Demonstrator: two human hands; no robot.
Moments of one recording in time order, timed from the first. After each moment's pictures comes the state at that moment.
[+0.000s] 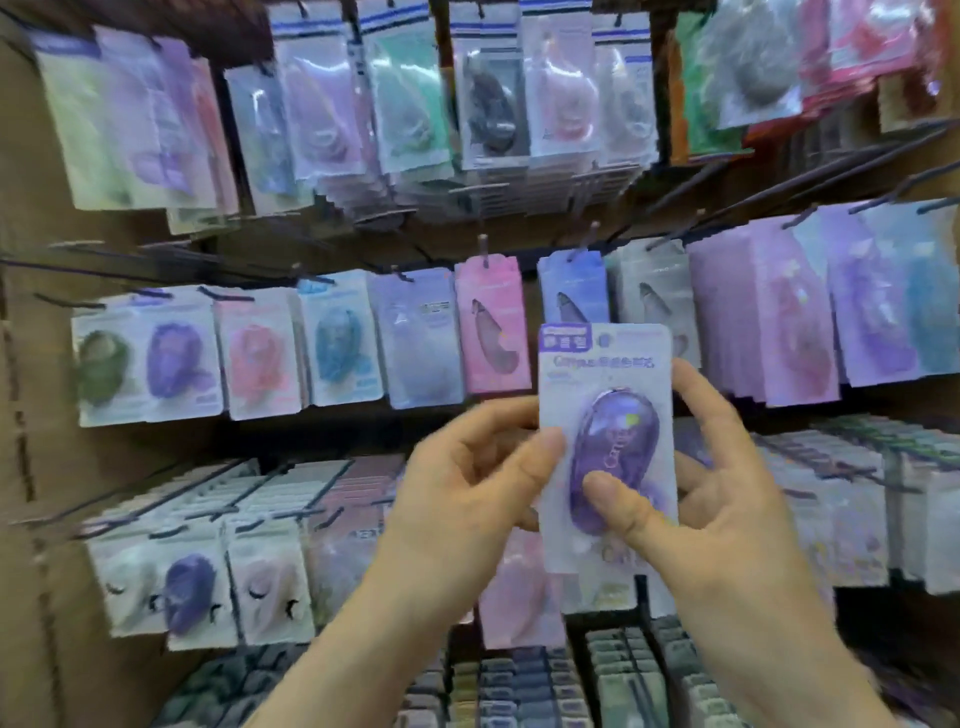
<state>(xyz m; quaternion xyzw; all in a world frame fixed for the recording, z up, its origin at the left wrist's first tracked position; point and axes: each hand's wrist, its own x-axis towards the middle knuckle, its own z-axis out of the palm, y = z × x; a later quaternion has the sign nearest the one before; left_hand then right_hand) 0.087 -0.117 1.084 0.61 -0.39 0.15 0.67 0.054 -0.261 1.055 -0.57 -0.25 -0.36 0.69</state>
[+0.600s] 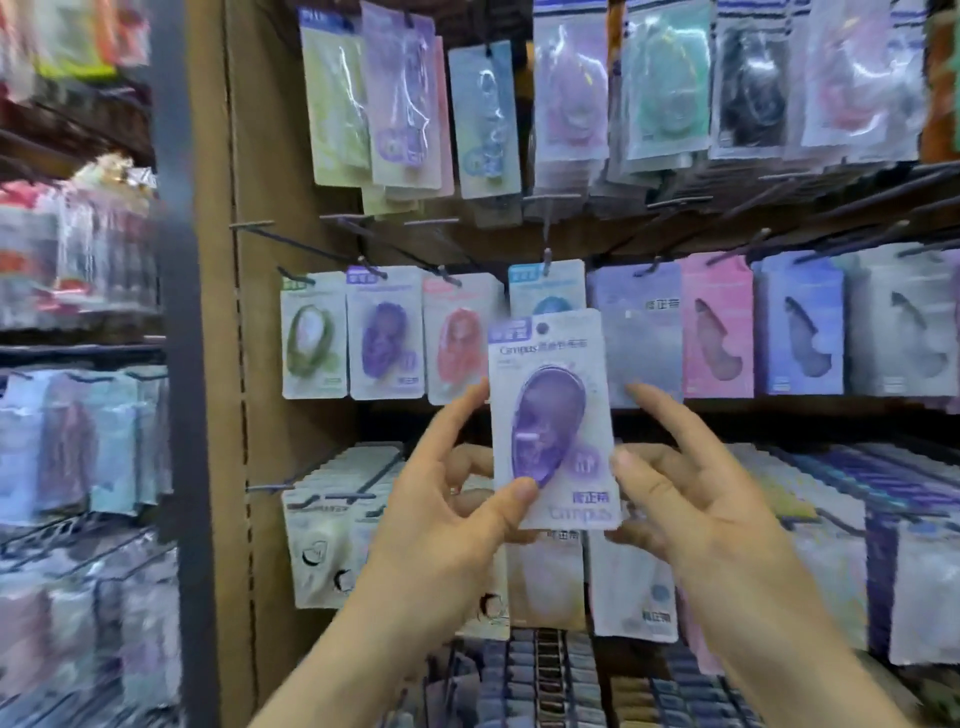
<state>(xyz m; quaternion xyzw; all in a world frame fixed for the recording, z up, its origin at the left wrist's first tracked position) 0.123 0.077 1.073 0.63 -0.32 0.21 0.67 0.106 -0.095 1.066 -0.64 -0.23 -0.30 0.67</state>
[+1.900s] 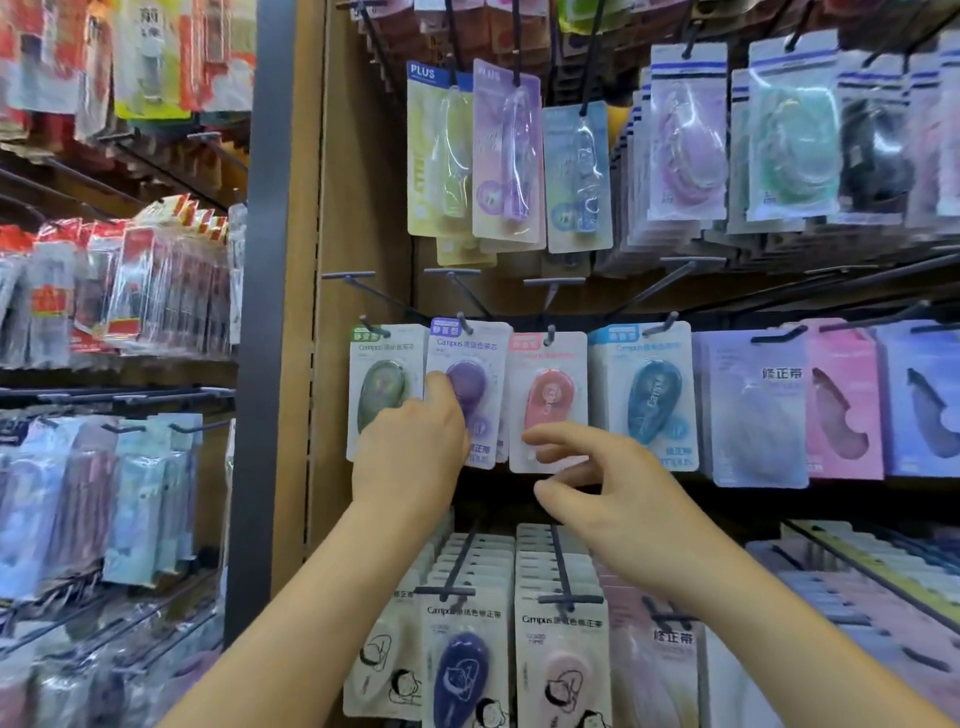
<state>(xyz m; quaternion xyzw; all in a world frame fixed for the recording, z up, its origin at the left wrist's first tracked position) 0.253 0.171 1.152 0.86 -0.01 0.51 0.01 0.186 0.002 1.134 -0.83 -0.23 -0.30 0.40</state>
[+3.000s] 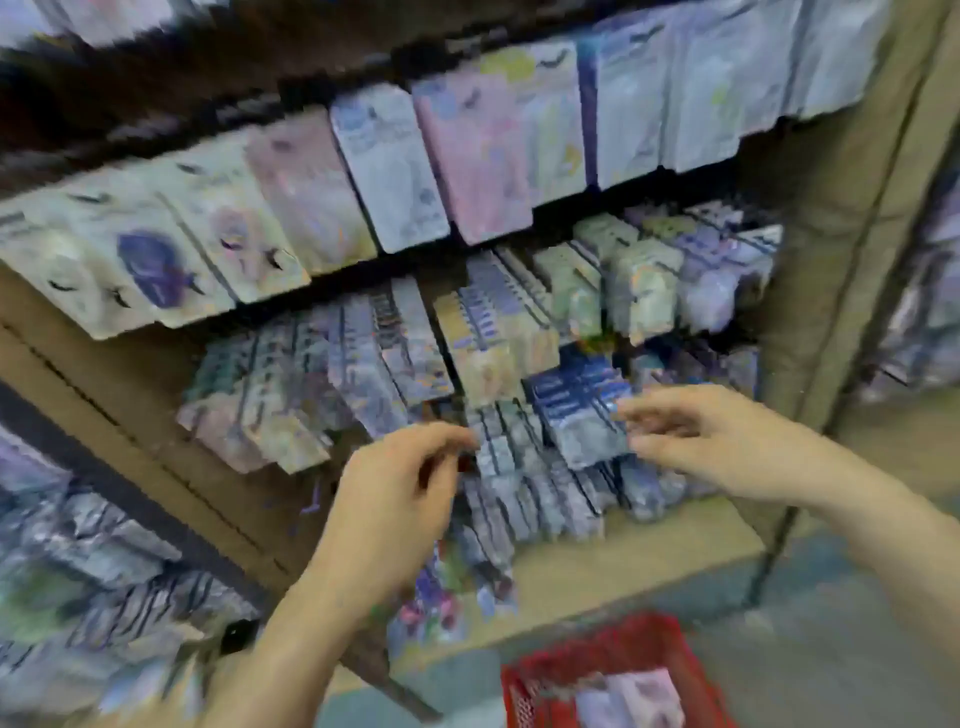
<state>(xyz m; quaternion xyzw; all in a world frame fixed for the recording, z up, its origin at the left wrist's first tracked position) 0.022 0.047 0.856 0.88 -0.36 0.12 0.28 -0.052 -0.227 0.829 -0.88 0.04 -0.02 0.47</state>
